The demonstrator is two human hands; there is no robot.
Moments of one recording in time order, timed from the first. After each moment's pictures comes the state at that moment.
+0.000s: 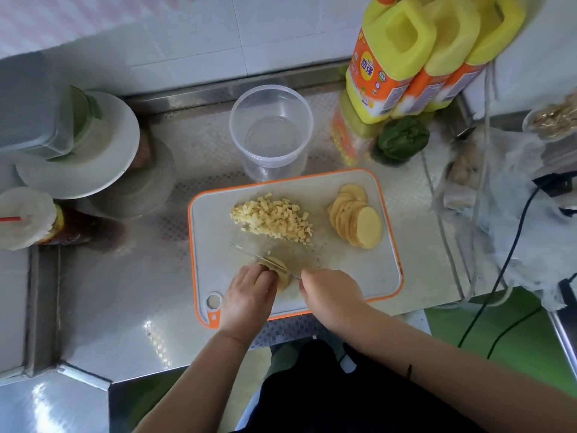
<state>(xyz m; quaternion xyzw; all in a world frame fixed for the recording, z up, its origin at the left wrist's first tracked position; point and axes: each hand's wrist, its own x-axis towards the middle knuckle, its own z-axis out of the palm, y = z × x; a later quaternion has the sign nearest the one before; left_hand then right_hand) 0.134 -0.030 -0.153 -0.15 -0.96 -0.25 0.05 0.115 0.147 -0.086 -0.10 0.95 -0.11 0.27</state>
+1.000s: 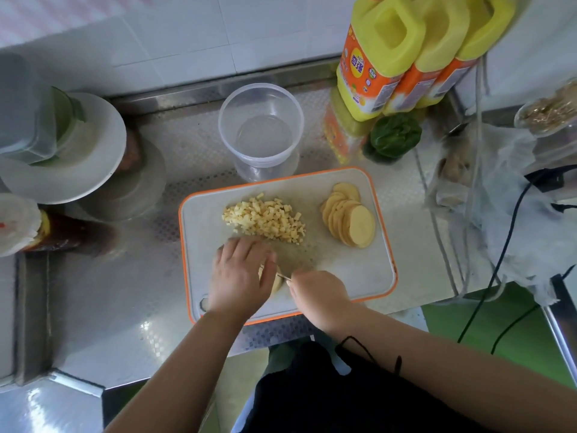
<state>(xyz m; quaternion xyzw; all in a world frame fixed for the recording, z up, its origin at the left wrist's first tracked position) 0.091 -0.014 -0.103 -0.14 -0.97 -0.19 0.05 0.108 0.142 -0.103 -0.11 0.94 -0.09 0.30</state>
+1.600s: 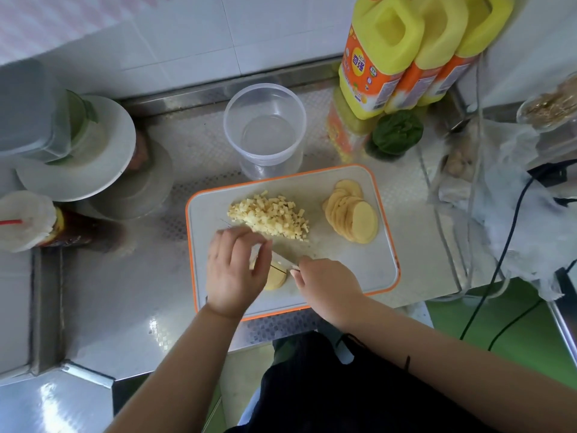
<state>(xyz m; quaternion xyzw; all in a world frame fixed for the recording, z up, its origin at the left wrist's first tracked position) 0.089 -0.019 -0.086 -0.17 -0.91 -0.29 0.26 0.109 0.151 -0.068 -0.11 0.96 -0.14 0.23</state>
